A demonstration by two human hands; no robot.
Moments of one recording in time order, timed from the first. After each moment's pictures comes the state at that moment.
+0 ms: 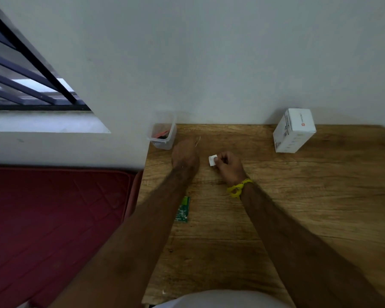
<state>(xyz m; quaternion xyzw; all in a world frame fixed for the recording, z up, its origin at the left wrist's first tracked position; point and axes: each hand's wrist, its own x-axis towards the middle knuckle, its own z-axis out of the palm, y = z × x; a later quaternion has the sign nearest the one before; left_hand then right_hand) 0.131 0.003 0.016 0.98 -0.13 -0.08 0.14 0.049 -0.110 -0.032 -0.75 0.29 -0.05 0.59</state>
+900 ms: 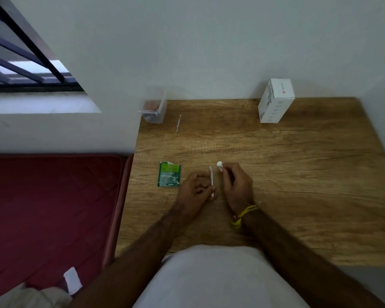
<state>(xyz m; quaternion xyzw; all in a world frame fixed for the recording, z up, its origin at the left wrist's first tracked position) -0.062 0.072 -0.016 0.74 -0.08 -0.29 0.60 -0.112 -0.075 -0.036 -0.85 0.17 -0.26 0.42</state>
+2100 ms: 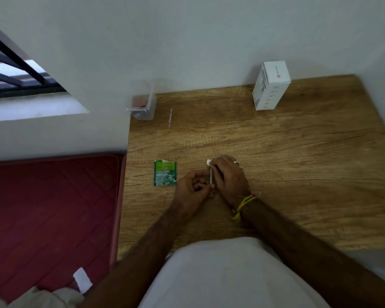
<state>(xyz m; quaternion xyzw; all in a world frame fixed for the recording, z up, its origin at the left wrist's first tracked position) -0.060 0.070 -0.018 0.71 -0.06 -0.34 0.62 -0.102 -0.080 -0.047 -0.91 0.07 -0.21 0.34</state>
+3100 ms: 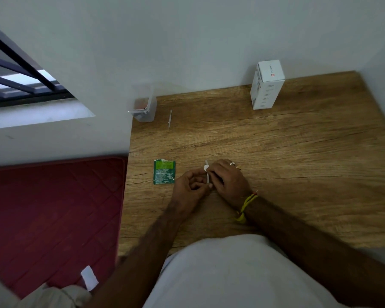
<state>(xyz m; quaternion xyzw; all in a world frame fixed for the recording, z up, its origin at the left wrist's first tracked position) -0.065 0.072 -0.019 0.73 -0.07 -0.31 0.60 -0.116 -0.087 -0.045 -0.92 0.00 -0.18 0.36</state>
